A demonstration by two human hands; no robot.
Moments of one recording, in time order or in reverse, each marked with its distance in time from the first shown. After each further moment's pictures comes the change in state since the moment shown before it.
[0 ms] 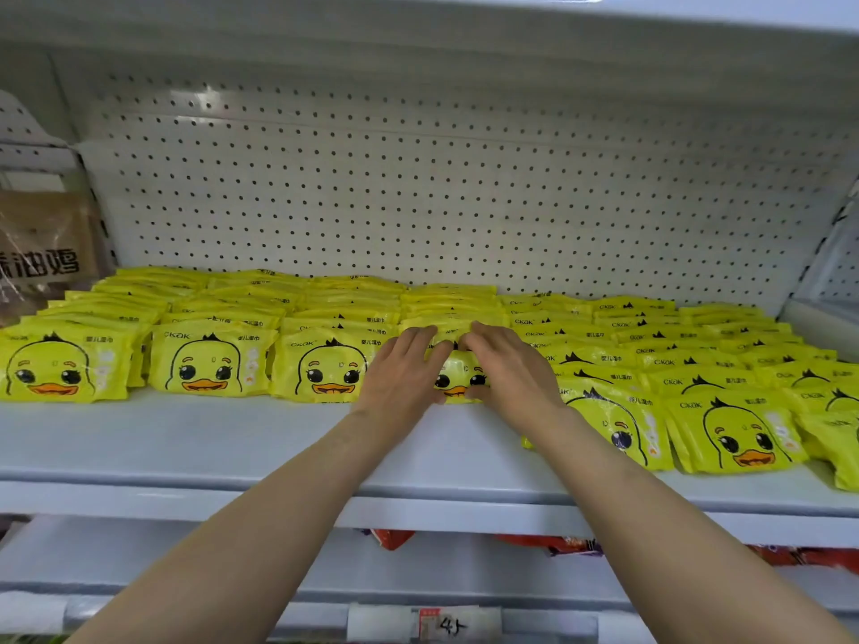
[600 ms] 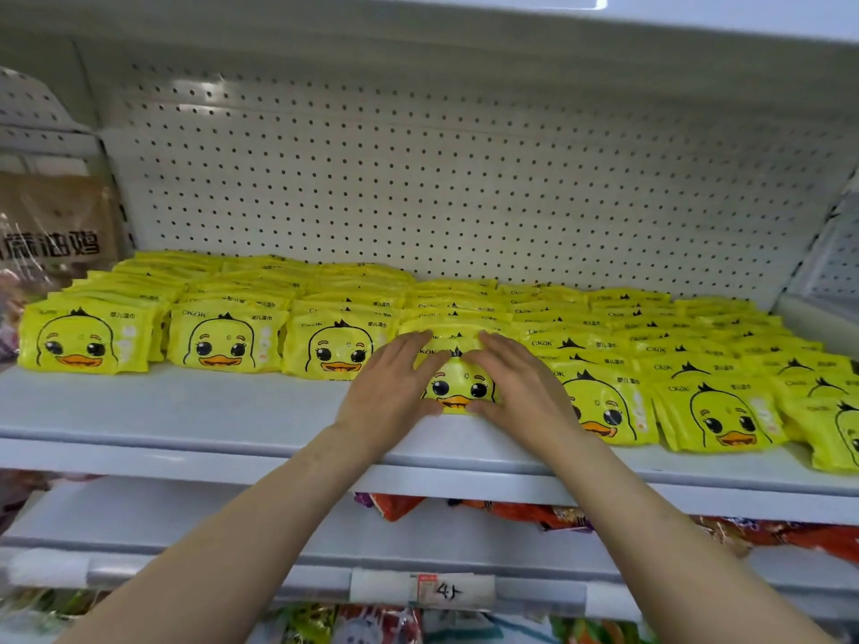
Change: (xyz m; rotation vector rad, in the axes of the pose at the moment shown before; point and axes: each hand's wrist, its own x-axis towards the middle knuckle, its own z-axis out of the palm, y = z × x) left_hand -0.046 0.005 -0.025 -0.141 -0.018 0.023; right_hand -0.049 -0.005 -0.004 0.094 0.026 -0.059
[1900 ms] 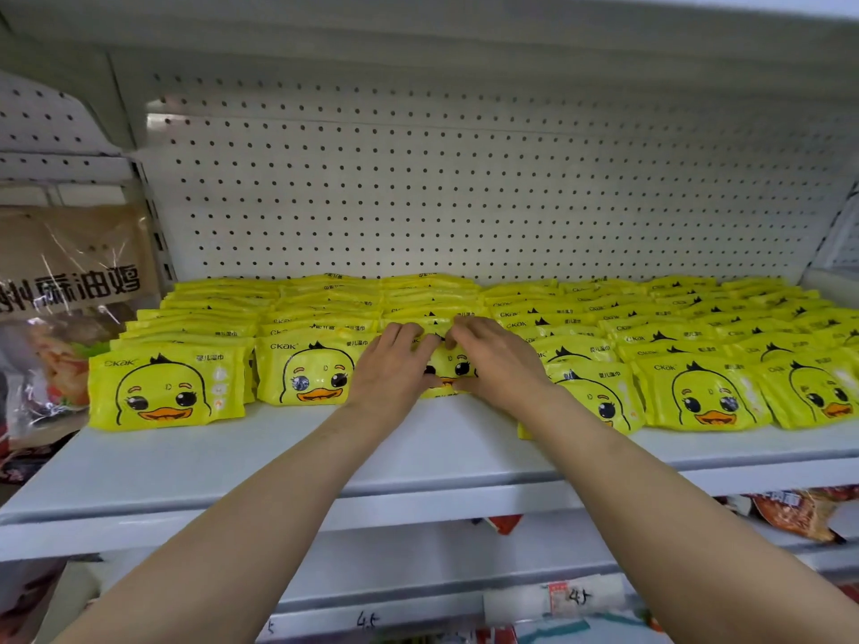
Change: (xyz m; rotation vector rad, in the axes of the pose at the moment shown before) left_hand -0.012 -0.159 -0.004 -0.003 0.044 0.021; right_hand 0.113 -0.135 0.045 -0.106 -0.063 0.072
